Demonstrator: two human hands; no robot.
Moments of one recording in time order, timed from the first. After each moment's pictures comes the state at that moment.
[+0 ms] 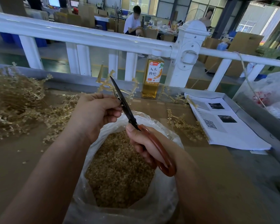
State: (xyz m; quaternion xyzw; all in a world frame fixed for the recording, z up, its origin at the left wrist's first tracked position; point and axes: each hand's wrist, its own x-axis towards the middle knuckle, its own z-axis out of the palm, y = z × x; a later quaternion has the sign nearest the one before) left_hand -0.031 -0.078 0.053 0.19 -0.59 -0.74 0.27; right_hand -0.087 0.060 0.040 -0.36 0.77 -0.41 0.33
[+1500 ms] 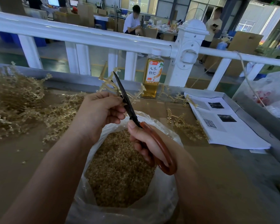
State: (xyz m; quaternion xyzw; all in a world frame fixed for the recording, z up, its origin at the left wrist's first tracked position) left_hand -0.029 -0.076 0.052 0.16 -0.63 -0.72 0.27; right_hand -0.082 0.061 0.040 -0.34 0.75 -0.45 0.35
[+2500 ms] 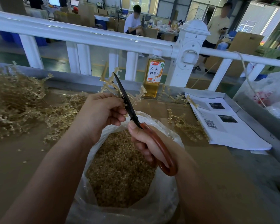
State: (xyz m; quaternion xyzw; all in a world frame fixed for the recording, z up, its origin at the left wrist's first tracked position) left_hand -0.030 -0.078 0.051 0.16 -0.64 -0.71 0.25; right_hand -0.090 0.058 0.026 -0.33 0.71 -0.49 0.38
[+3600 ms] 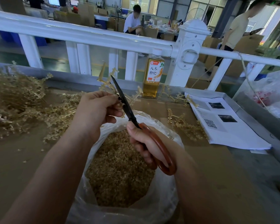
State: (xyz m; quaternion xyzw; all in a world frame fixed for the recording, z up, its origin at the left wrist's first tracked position) left_hand -0.031 -0.081 0.049 0.19 -0.61 -0.71 0.29; right_hand -0.082 0.059 0.039 -0.31 0.74 -0.45 0.38
